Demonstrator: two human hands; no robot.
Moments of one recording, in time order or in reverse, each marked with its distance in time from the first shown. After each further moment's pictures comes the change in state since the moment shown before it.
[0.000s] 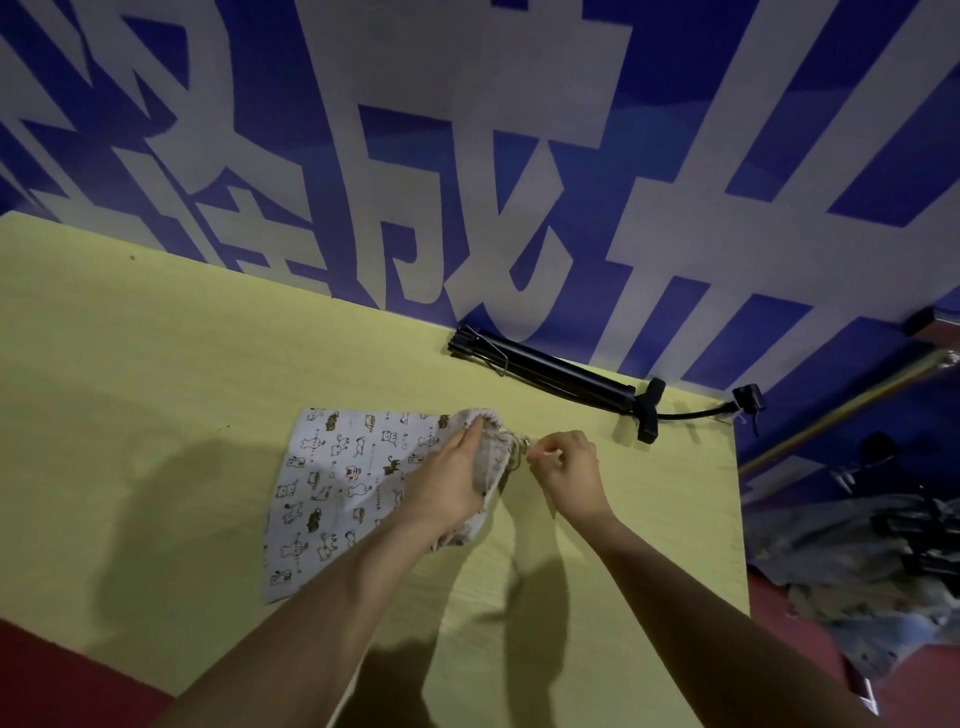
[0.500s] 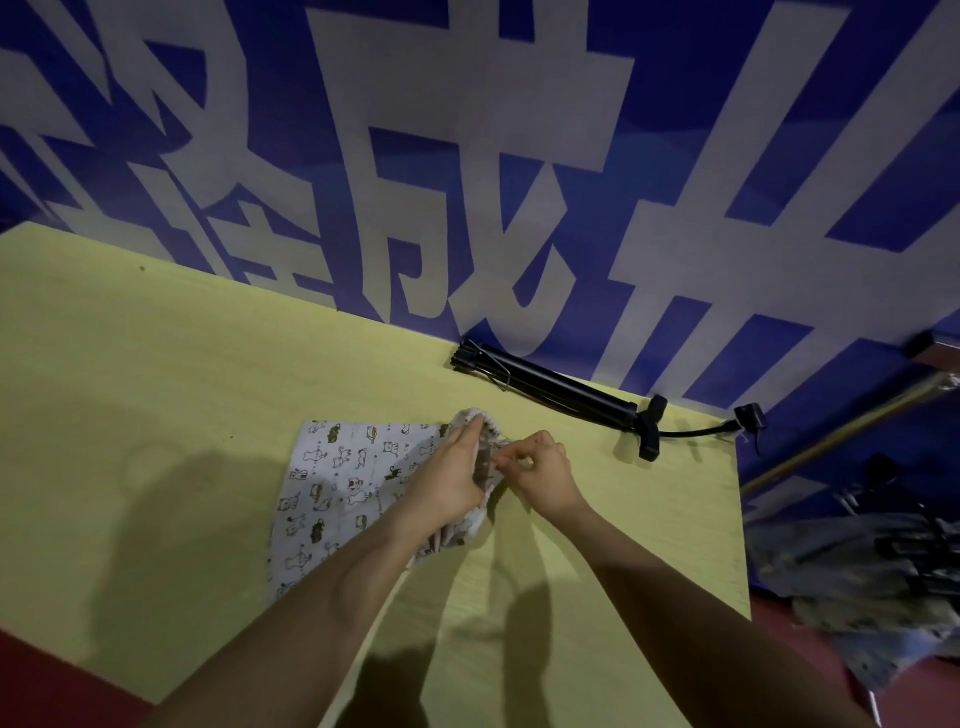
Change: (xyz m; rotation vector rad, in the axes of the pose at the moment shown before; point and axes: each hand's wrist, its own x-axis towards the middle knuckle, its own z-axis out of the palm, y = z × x) left_hand 0.017 0.000 -0.013 -0.136 -0.023 0.015; right_hand 0.014 -0.031 0.013 -0.026 -0.175 -0.013
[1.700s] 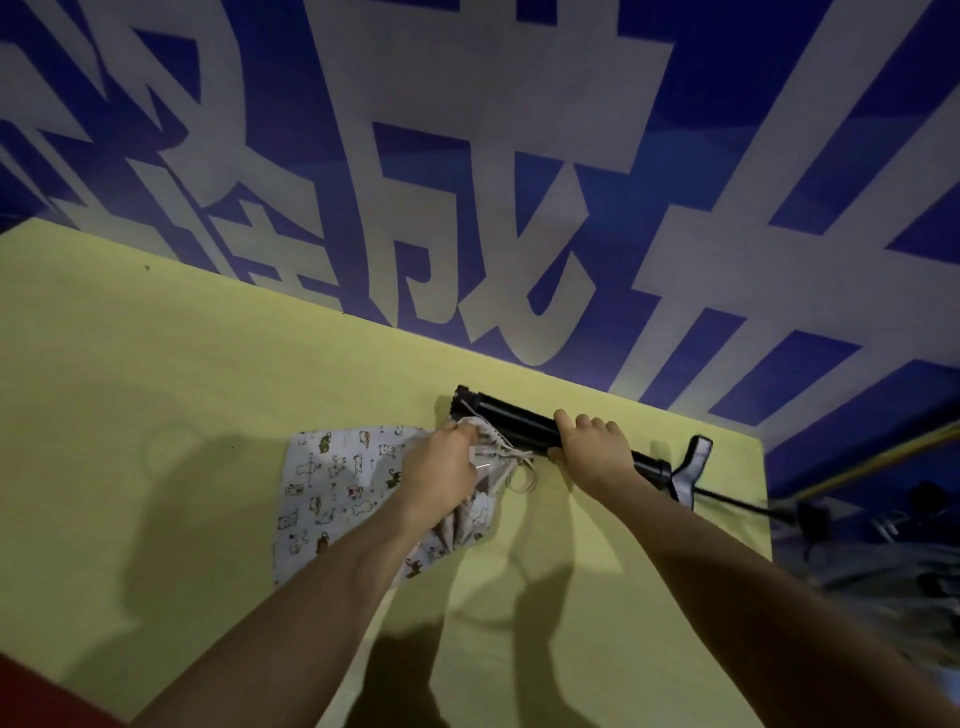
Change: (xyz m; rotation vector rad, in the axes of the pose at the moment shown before) left_hand 0.031 -0.003 -0.020 0.236 0.141 -0.067; right_hand 0.065 0.024 -0.041 -0.924 -0.067 -0.160
